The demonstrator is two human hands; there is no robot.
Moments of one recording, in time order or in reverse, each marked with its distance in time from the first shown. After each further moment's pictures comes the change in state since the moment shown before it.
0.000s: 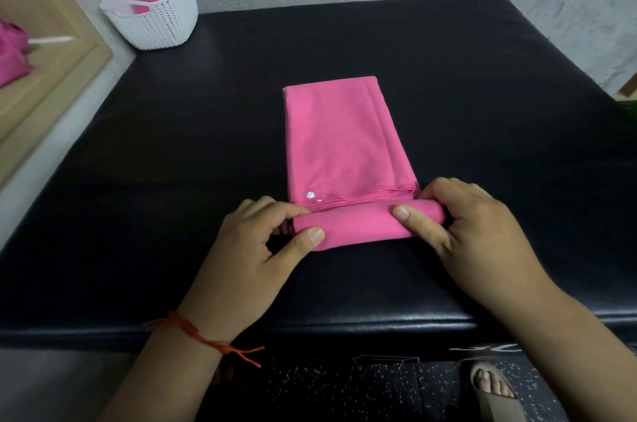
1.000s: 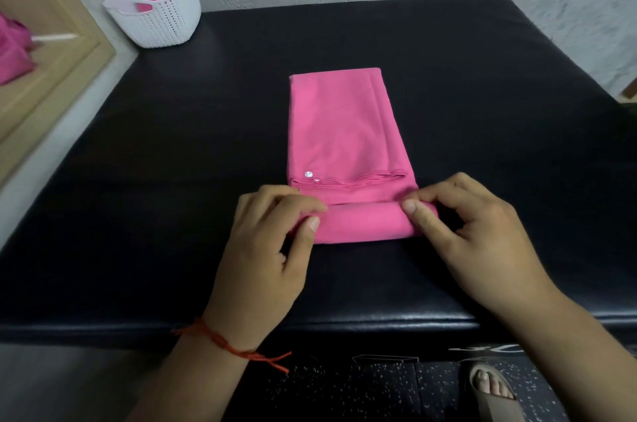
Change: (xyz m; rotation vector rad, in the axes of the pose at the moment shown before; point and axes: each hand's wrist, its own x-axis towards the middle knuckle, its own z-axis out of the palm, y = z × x) left_hand -0.003 0.014 0.017 0.117 0.251 0.171; right_hand -0.004 -0.012 -0.008 0.272 0.024 0.043
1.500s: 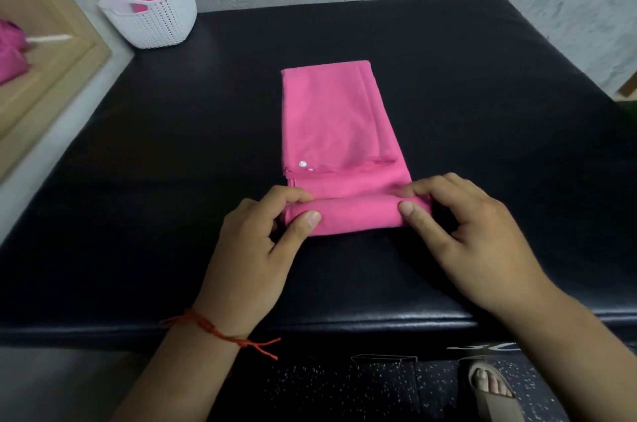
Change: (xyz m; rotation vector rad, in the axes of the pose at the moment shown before) left_hand 0.006 -0.008 -0.004 -0.111 -0.142 -0.253; right_hand 0.000 0.008 -0.002 -0.123 -0.041 -0.080
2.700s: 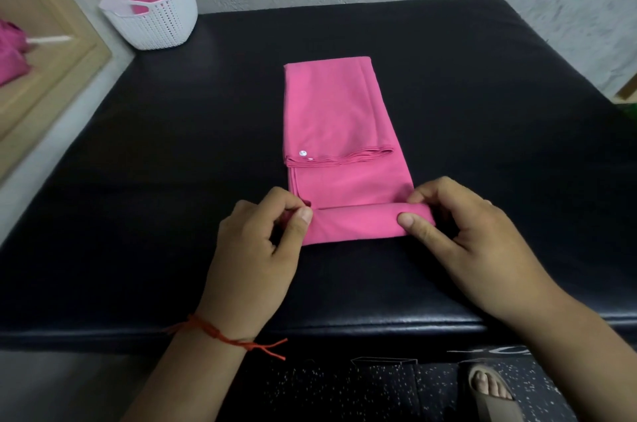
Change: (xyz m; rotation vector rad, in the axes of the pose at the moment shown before) left_hand 0.001 0.000 0.003 0.054 0.084 0.046; right_hand -0.001 0.000 -0.006 0.062 -0.085 0.032
